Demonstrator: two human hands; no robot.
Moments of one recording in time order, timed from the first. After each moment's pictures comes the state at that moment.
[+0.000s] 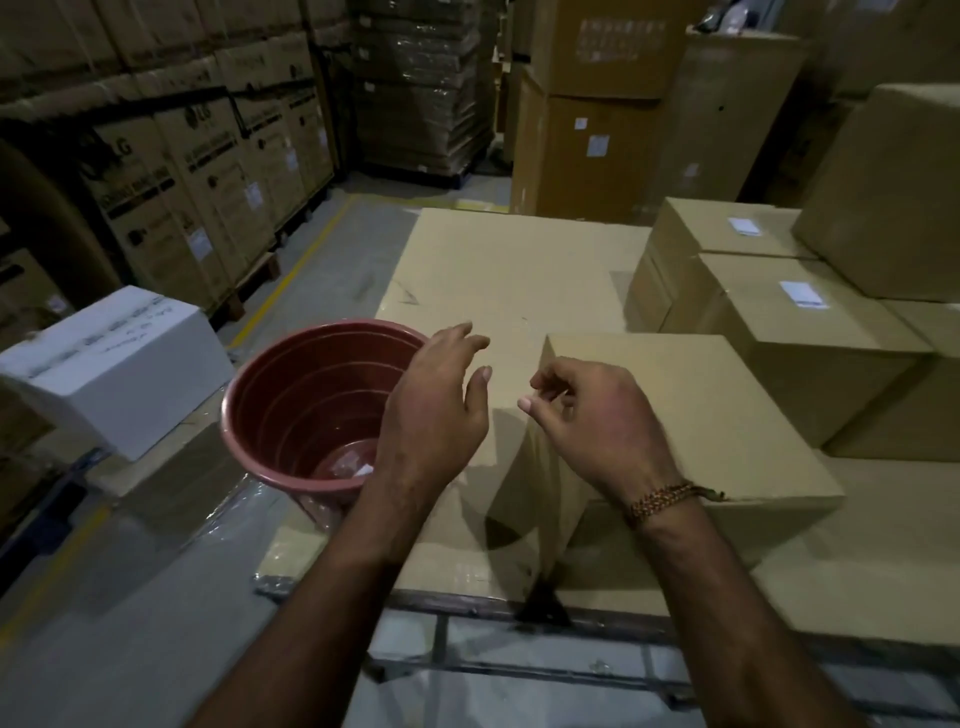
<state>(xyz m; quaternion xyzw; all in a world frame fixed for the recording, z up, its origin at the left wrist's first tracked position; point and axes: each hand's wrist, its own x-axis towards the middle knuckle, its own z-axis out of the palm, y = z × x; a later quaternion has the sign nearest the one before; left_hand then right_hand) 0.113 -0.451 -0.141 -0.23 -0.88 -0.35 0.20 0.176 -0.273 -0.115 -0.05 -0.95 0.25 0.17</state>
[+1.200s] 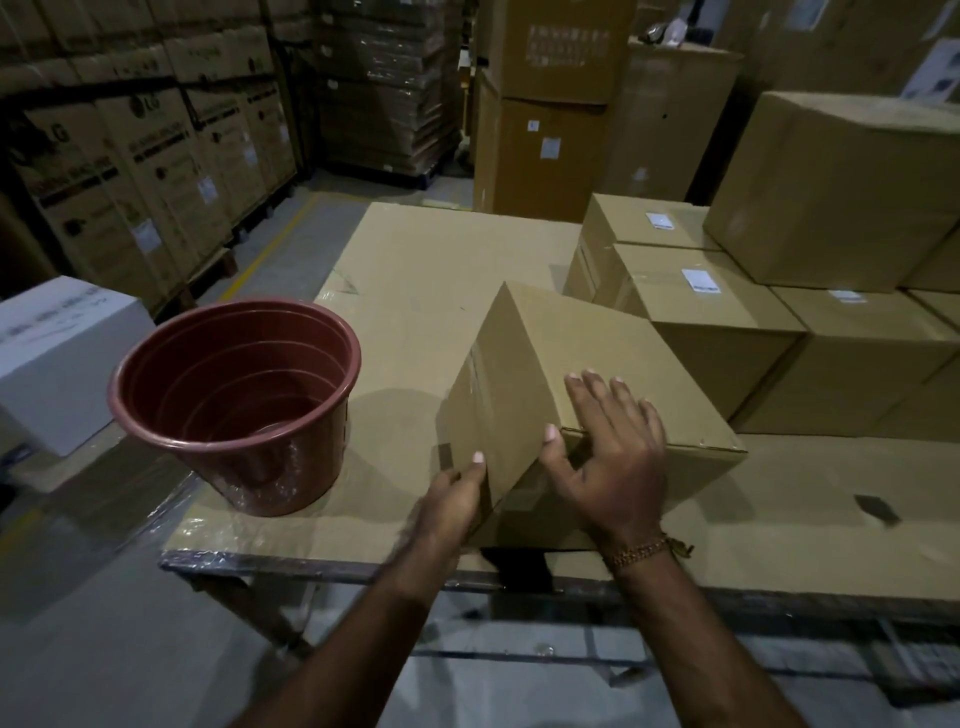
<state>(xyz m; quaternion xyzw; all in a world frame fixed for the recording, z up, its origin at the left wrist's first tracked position) 0.208 -0.323 -0.259 0.17 -0.71 -0.63 -0.27 0.270 -0.166 -0.188 -0.07 -0.91 0.17 0.38</state>
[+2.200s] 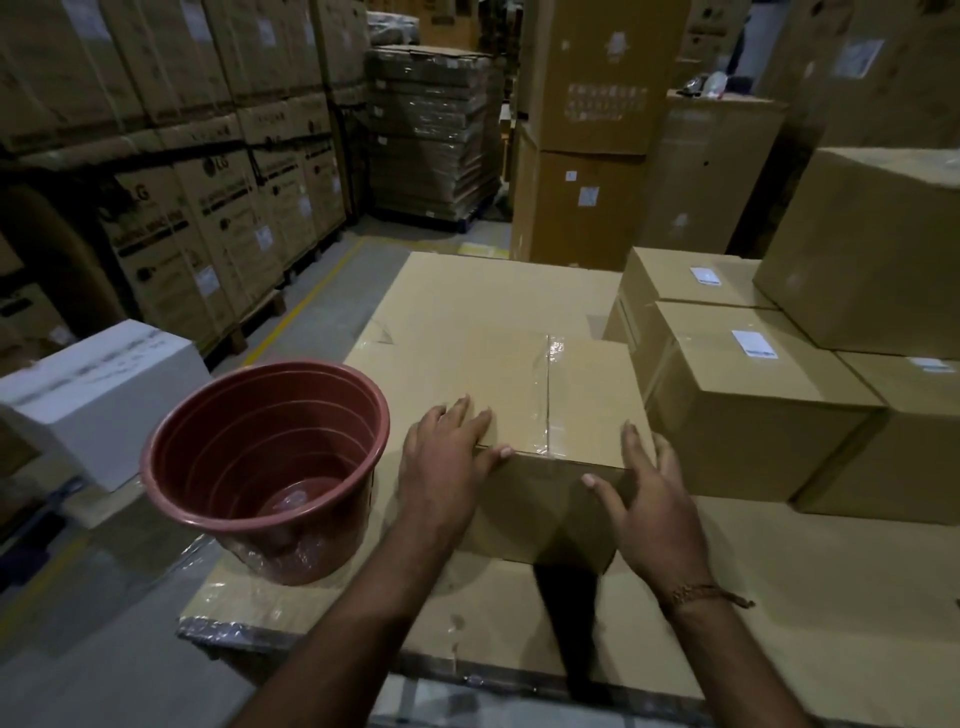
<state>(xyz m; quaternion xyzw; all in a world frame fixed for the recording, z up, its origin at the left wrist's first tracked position) 0.117 -0.347 -0.172 -0.15 -0.96 -0.22 0.06 0.210 -0.121 -0.195 -0.17 -0.93 0.27 0.15</state>
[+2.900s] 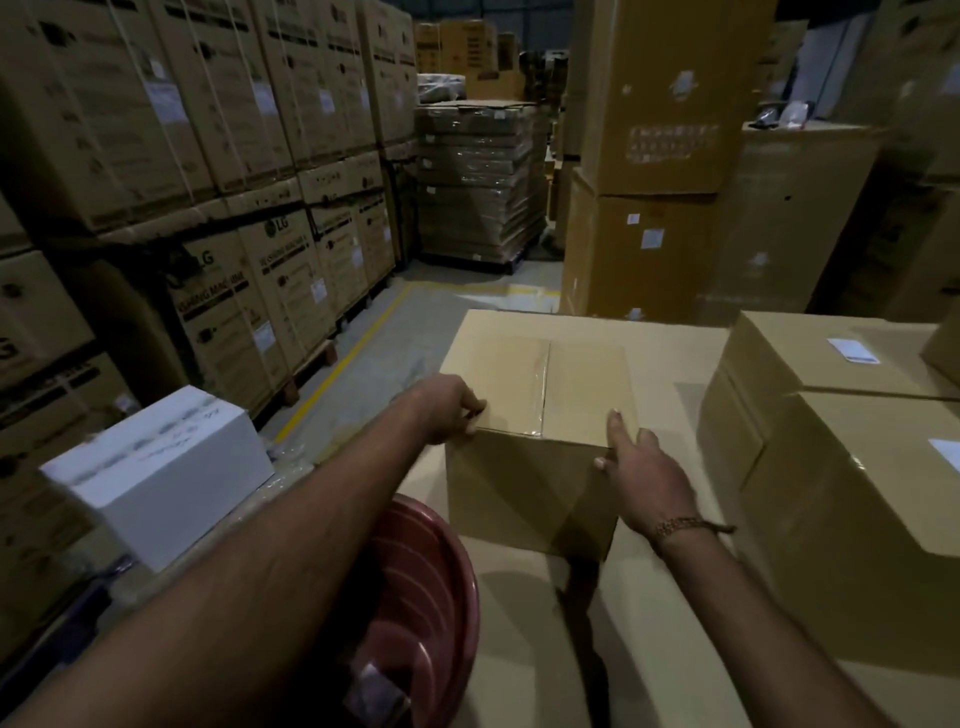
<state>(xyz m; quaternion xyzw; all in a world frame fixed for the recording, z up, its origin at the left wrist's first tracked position) -0.190 -0.434 -0.101 -0.20 -0.98 -0.07 -0.06 -0.077 -0.173 -0.176 -0.12 -0.98 0.12 0.05</state>
